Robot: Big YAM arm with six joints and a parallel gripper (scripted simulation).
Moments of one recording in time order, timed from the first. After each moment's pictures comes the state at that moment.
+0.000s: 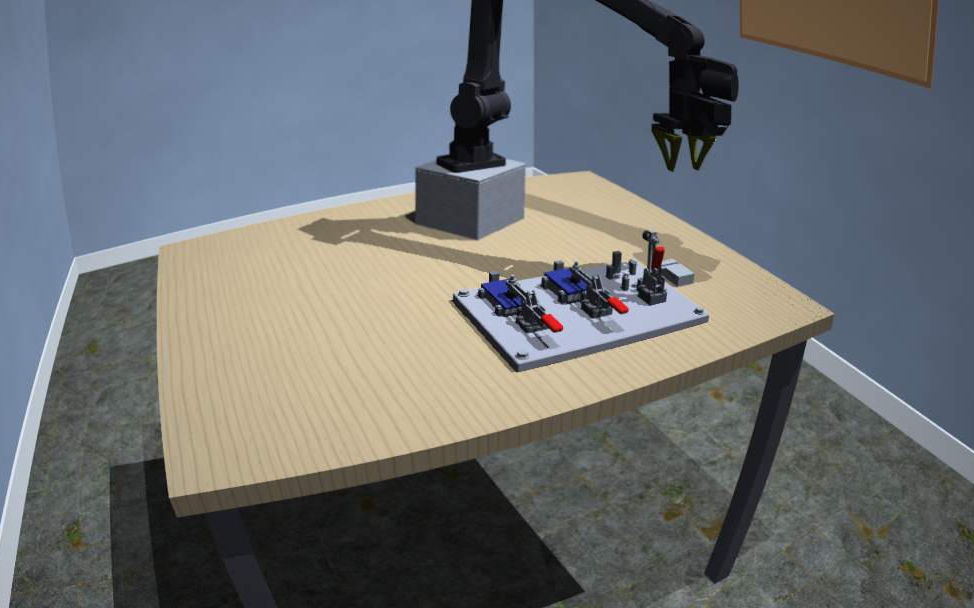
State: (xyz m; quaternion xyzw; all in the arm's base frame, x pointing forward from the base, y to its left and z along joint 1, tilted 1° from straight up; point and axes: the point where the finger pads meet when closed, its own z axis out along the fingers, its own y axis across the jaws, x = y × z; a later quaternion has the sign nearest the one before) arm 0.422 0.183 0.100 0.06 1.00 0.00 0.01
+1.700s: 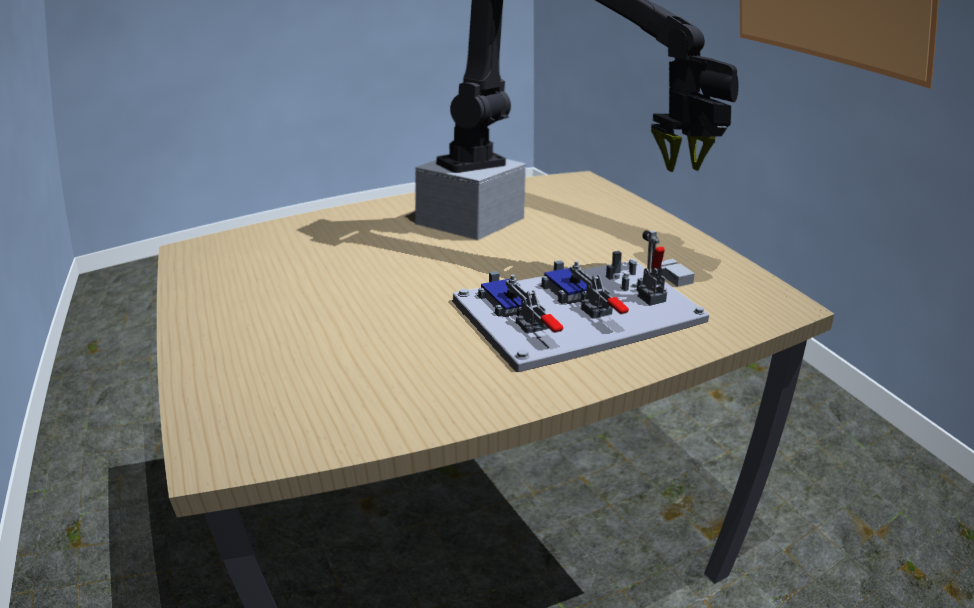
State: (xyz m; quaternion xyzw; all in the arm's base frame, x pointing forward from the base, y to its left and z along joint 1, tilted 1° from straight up) arm 0.421 0.183 0.099 0.06 1.00 0.00 0.01
